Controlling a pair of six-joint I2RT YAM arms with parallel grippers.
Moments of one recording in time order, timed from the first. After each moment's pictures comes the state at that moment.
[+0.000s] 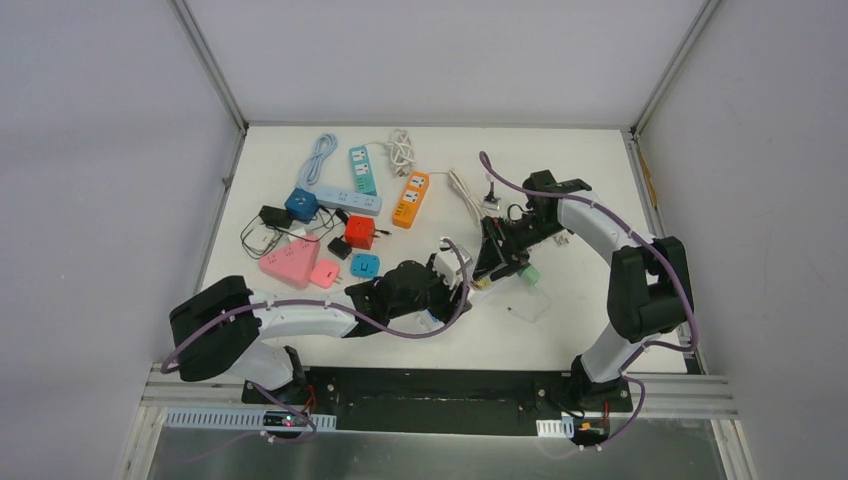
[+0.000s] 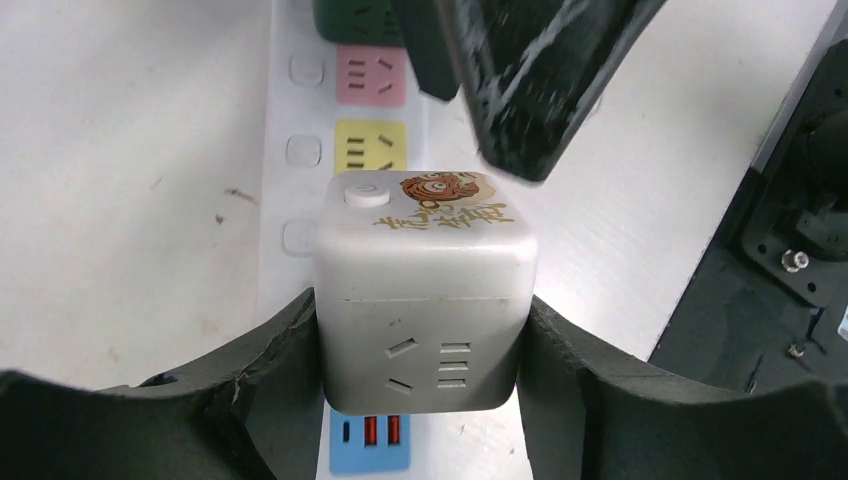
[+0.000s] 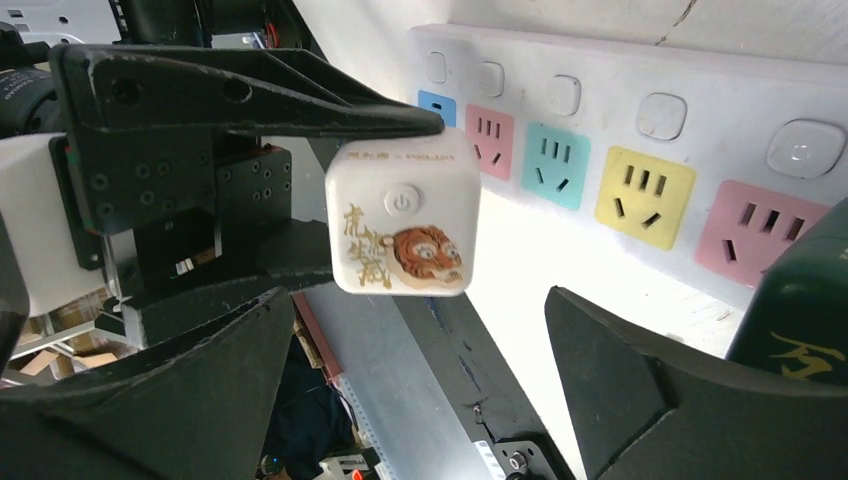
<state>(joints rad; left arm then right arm) -1.11 1.42 0.63 0.47 -0.02 -0.24 0.31 1.68 1.19 -1.05 -0.95 -0.19</state>
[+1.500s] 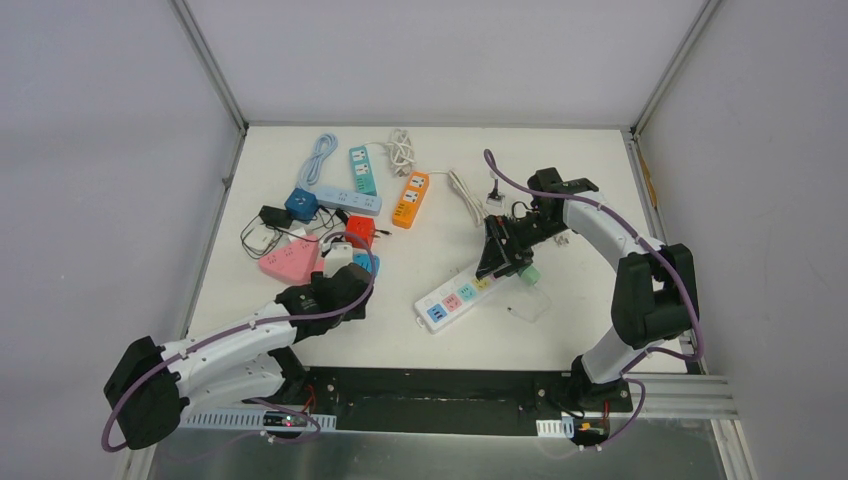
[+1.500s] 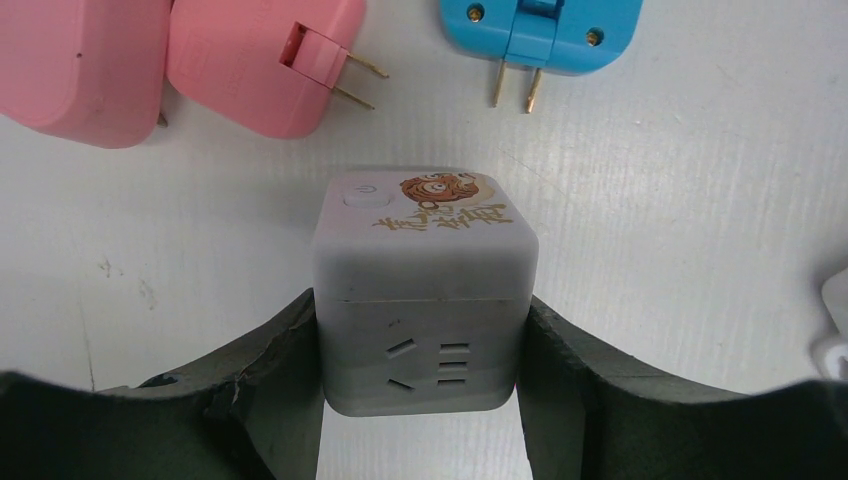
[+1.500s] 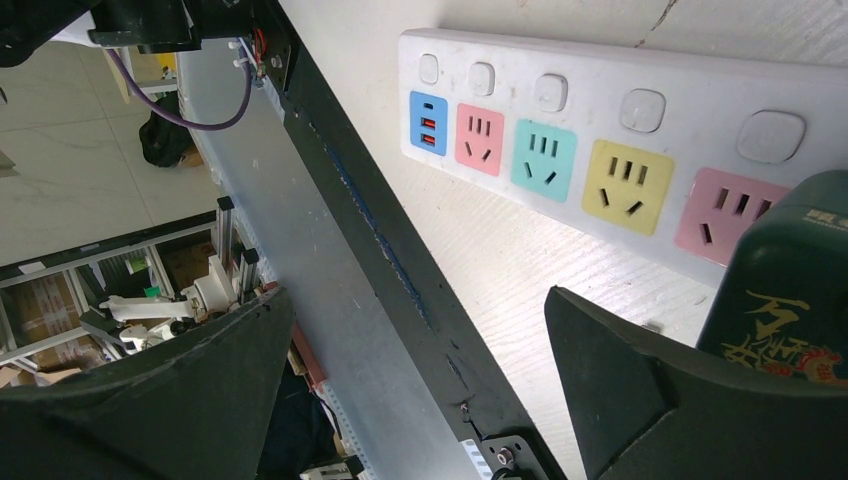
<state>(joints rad) -0.85 0.92 0.48 -0.52 -0.51 -0.71 0.30 1.63 1.20 -1.06 -0.92 -0.21</state>
